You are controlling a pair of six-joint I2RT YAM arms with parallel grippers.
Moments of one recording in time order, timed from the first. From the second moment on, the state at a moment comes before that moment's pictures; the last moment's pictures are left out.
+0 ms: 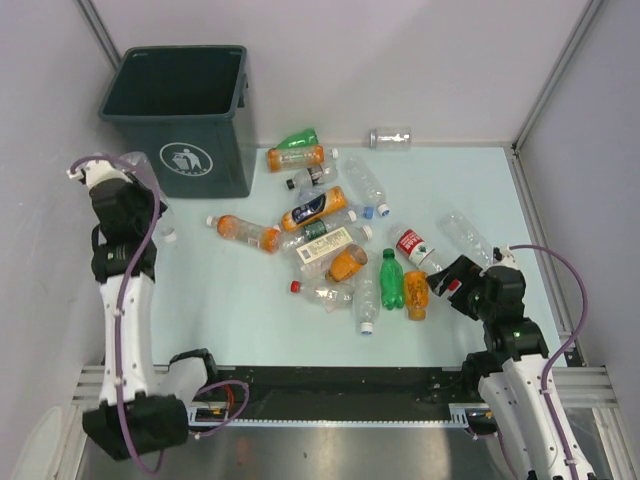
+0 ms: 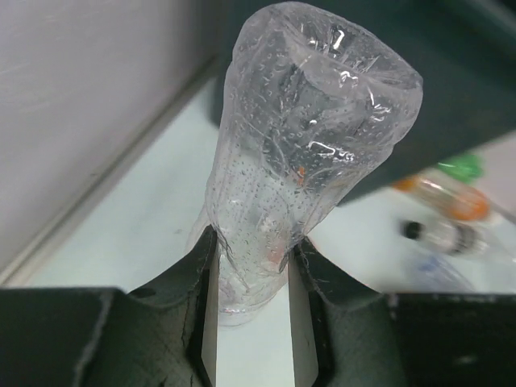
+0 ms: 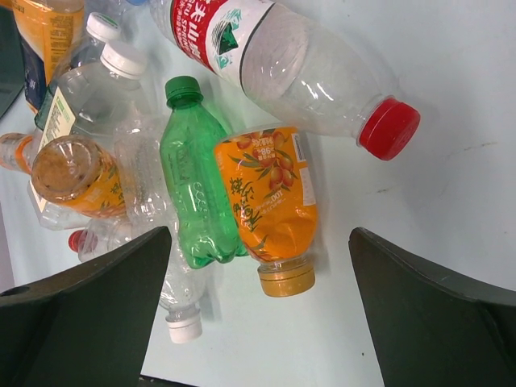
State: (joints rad) left arm 0.25 1.01 1.09 -0.40 -0.18 -0.37; right arm 0.09 0.45 0.41 -0.57 -0.14 0.71
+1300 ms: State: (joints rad) left arm 0.22 1.40 1.55 0.20 0.24 -0.70; right arm 0.09 0.53 0.42 -0.53 -0.13 0.75
